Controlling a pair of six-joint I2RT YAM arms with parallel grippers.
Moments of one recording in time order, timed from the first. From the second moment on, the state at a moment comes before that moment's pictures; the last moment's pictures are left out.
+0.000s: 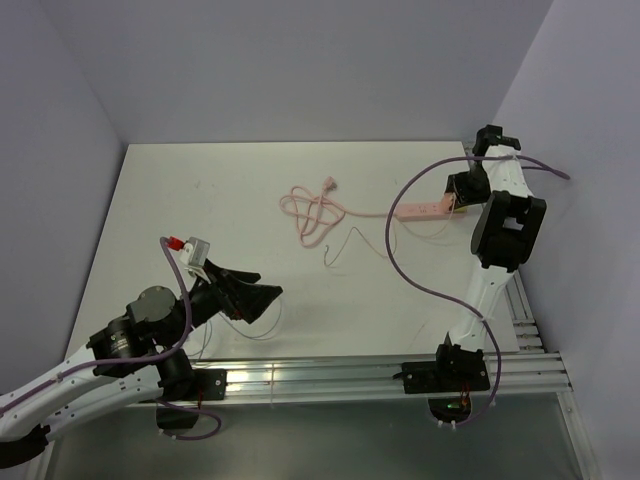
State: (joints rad) left arm -1.08 0.40 0.61 -0.25 -0.22 -0.70; right arm -0.26 2.20 1.94 -1.11 0.03 1.20
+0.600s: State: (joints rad) left arm -1.08 0.41 0.61 -0.24 -0.22 -0.71; right arm -0.24 2.23 2.00 -1.15 0.11 1.15
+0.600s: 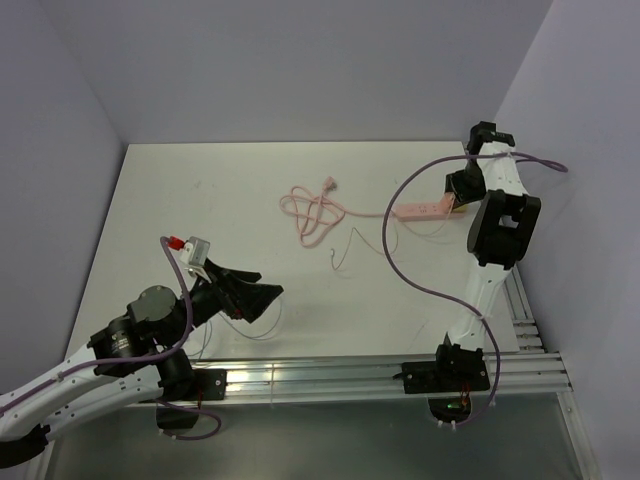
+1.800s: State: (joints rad) left arm -1.08 0.39 0.61 -0.18 -0.20 -0.76; right arm -0.12 2.30 2.07 -1.21 0.46 1.22
